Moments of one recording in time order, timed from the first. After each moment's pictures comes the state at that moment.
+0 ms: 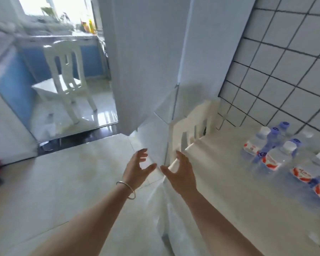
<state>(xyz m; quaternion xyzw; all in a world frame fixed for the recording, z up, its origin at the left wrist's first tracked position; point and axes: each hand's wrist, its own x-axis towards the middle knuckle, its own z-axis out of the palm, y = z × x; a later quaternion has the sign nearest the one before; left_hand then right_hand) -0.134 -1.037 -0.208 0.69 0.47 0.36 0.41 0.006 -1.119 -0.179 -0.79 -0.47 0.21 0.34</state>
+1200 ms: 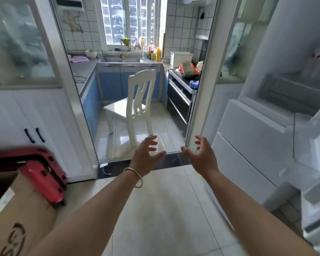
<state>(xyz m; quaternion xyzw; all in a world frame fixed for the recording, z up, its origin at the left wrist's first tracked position) -0.506 -0.653 -0.132 0.69 0.49 0.43 0.32 -0.318 -0.681 -0.113 -0.70 -0.57 0.17 0.40</state>
